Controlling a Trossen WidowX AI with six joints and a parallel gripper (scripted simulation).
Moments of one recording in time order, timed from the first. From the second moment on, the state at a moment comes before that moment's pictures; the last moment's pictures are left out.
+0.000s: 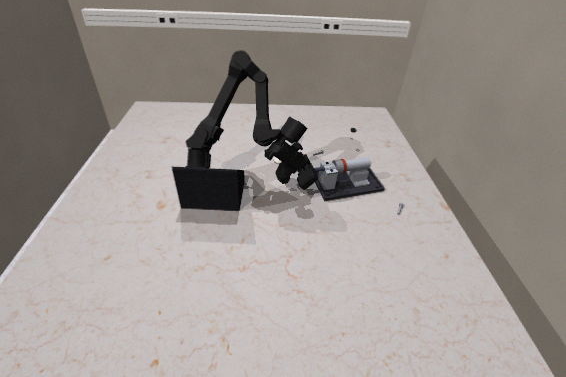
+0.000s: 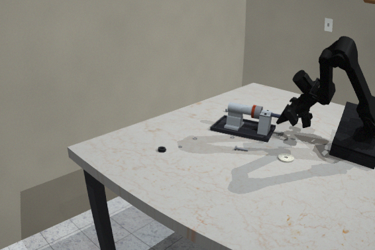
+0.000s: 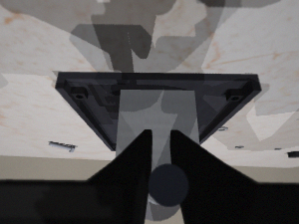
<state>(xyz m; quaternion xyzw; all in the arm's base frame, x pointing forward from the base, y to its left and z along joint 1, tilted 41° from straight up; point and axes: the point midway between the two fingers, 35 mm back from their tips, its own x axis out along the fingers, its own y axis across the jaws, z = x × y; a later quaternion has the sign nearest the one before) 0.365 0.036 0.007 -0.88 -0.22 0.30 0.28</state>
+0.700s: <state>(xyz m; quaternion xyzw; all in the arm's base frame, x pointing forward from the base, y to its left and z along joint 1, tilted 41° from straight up) 0.363 0.036 0.007 -0.88 -0.22 0.30 0.29</state>
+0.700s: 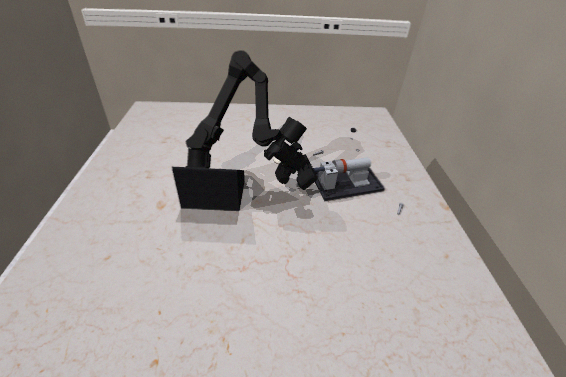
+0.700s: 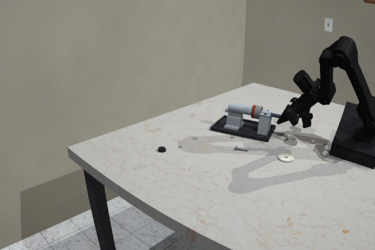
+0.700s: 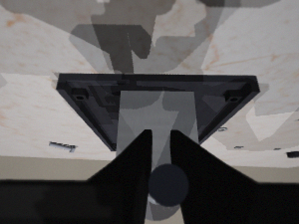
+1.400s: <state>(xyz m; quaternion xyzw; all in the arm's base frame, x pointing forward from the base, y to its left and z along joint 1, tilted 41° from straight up) 0.362 0.036 0.007 -0.88 -0.22 0.30 0.28</state>
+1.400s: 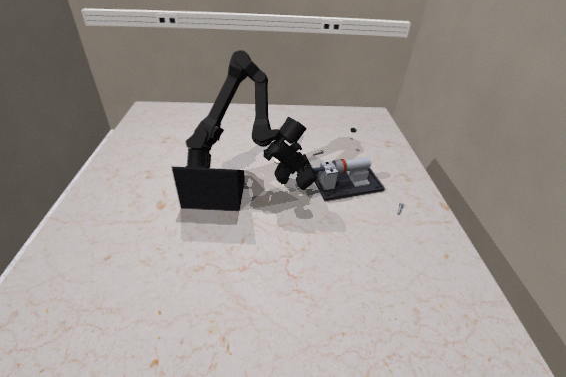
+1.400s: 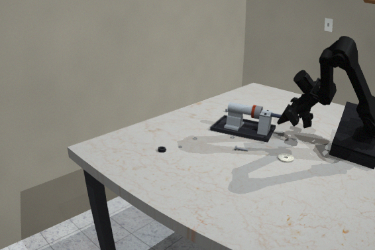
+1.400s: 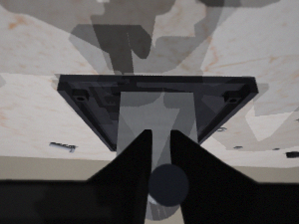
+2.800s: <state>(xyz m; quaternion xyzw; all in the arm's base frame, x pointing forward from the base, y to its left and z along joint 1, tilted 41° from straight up) 0.358 0.035 0.006 -0.88 -0.22 0.30 0.28</state>
